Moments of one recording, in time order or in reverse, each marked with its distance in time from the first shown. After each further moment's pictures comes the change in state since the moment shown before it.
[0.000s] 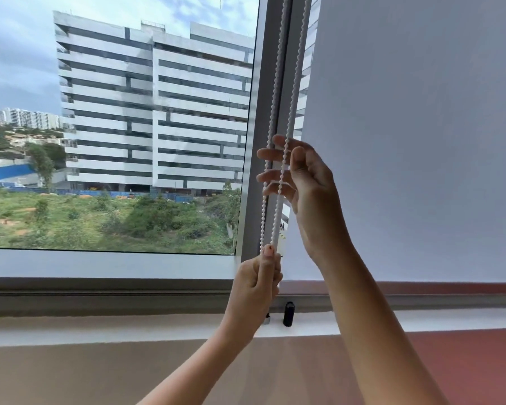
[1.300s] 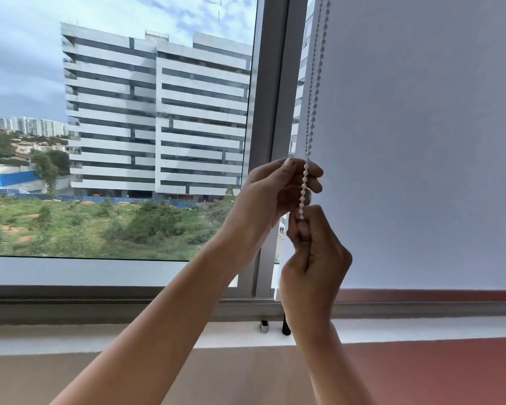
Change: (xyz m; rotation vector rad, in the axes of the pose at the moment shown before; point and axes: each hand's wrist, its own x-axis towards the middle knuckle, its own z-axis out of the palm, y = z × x) left_hand 0.071 0.114 0.017 -0.279 -0.263 -0.018; right_hand -0.060 0.036 0.003 -0.510 0.478 -0.457
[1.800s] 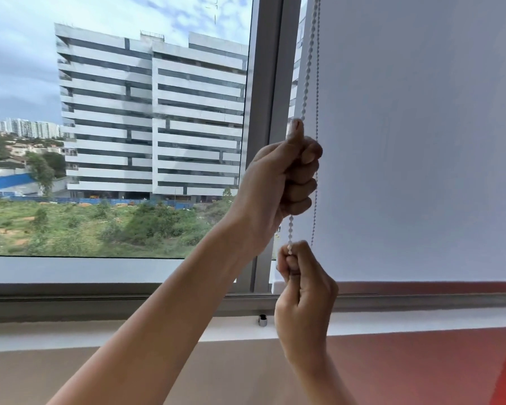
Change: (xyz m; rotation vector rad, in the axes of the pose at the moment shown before) left_hand -0.011 0.029 0.028 -0.090 -0.088 -0.053; right_hand -0.039 -0.009 -0.023 0.020 -0.131 0.038
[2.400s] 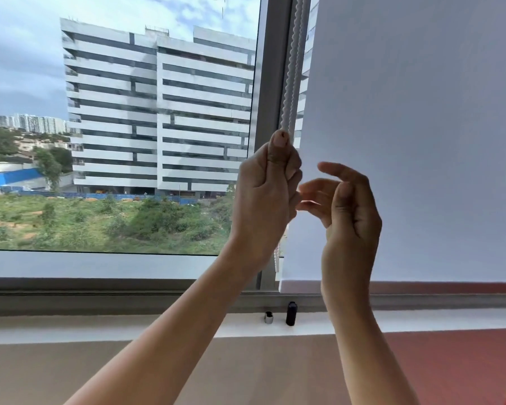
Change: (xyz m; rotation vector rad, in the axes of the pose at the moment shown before) left_hand -0.013 -0.017 -0.005 0.195 0.304 0.309; right_hand 0.070 -0.011 -0.009 0.448 0.036 0.212
